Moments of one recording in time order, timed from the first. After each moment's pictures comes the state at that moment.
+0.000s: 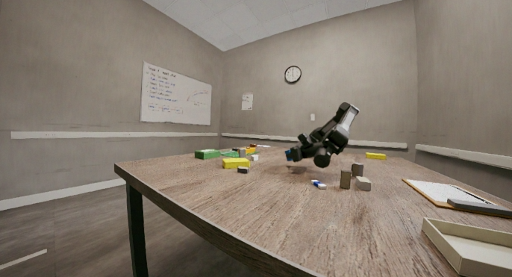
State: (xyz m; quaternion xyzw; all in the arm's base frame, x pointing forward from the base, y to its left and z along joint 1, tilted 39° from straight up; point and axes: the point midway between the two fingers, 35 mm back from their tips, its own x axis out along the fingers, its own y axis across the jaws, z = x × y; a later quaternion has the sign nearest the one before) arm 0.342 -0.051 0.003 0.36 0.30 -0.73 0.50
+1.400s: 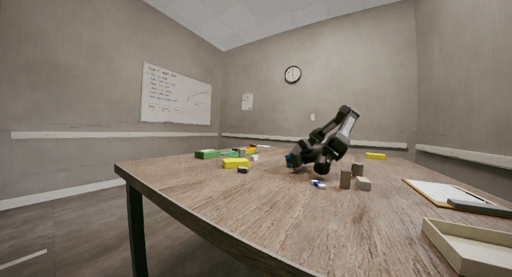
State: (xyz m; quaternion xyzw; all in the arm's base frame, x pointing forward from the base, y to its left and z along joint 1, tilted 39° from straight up) arm 0.344 -0.036 -0.016 0.36 0.30 -0.73 0.50
